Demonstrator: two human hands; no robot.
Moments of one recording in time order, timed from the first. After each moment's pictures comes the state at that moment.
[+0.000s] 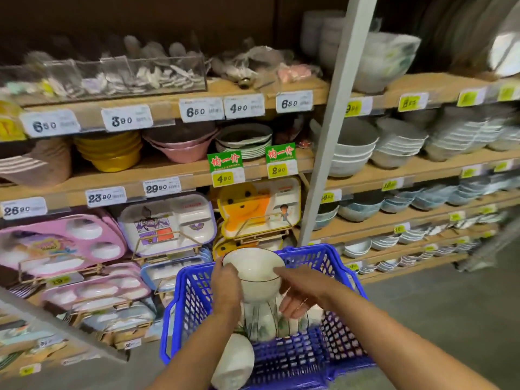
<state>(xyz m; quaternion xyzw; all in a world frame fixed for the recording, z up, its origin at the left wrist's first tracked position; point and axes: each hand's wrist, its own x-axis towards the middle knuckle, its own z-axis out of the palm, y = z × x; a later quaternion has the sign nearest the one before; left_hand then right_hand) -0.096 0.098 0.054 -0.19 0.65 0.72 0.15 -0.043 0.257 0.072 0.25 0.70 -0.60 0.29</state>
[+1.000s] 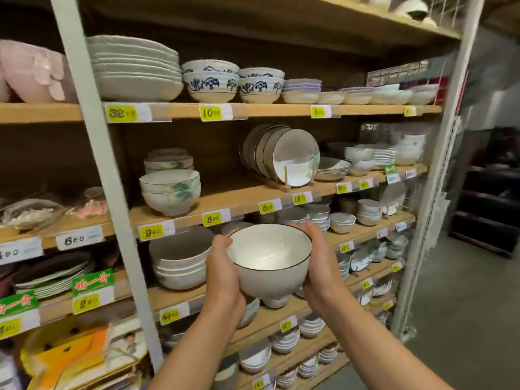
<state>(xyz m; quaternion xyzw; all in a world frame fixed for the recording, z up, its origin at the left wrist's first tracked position) 0.034 0.495 0.303 0.03 0.50 0.85 0.19 0.097 0.606 0.297 0.19 0.53 -0.76 -0.32</state>
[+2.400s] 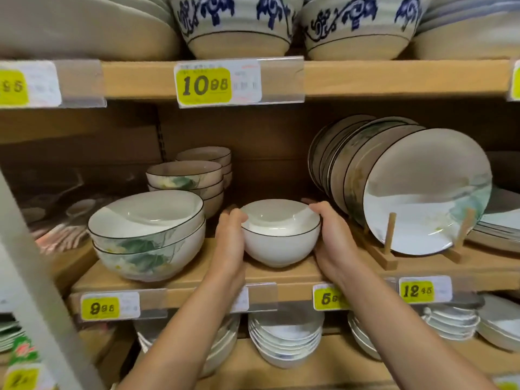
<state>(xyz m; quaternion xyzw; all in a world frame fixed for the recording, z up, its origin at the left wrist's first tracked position) -0.277 0.656 0.308 0.02 0.59 0.81 -0.01 -0.261 0.804 0.309 0.07 0.56 -0.81 -0.17</state>
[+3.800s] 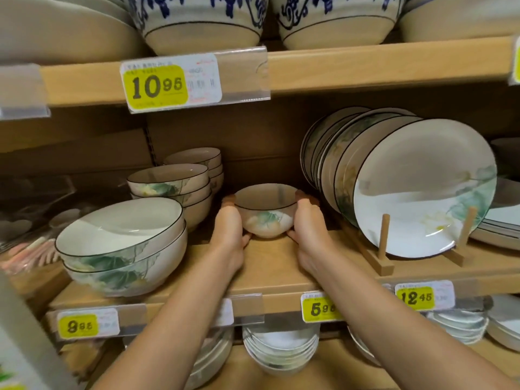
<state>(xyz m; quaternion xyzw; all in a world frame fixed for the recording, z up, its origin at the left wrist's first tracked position) -0.315 0.690 0.325 -0.07 0.56 0.83 0.02 -0.315 0.806 0.300 0.16 0.60 -0.76 -0.19</state>
